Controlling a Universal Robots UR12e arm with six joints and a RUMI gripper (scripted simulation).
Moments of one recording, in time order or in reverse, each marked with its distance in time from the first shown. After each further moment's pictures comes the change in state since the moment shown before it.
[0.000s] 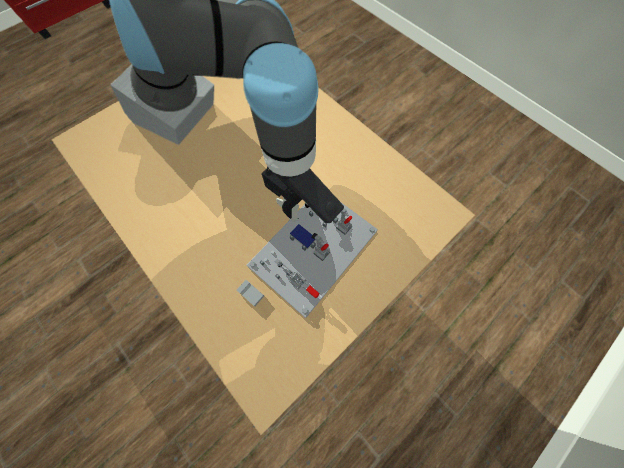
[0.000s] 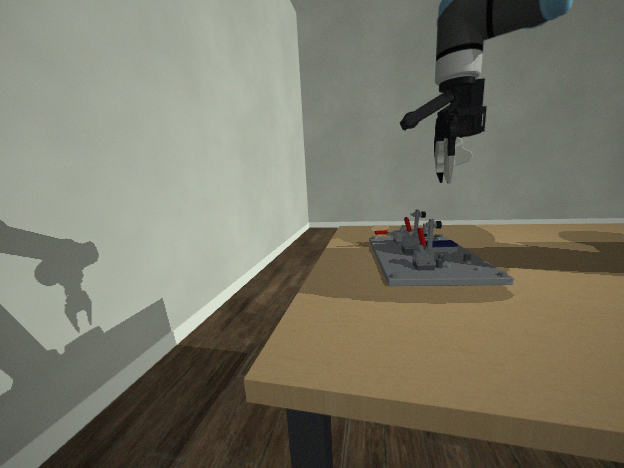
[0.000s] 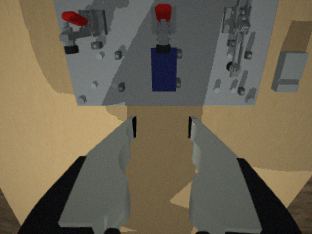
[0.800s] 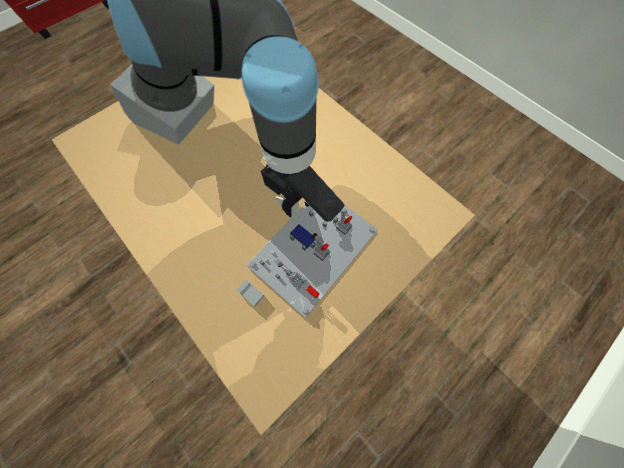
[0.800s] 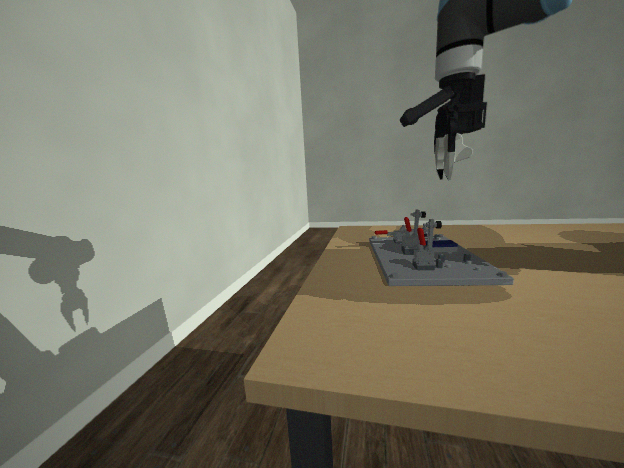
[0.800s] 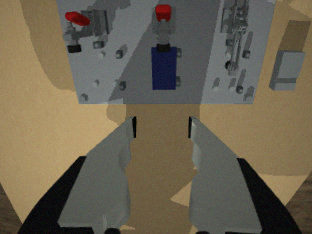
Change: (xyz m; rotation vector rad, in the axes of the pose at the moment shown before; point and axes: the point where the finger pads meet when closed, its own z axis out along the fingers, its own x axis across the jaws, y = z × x) arm 0.000 0.000 -0.008 0.000 0.000 0.000
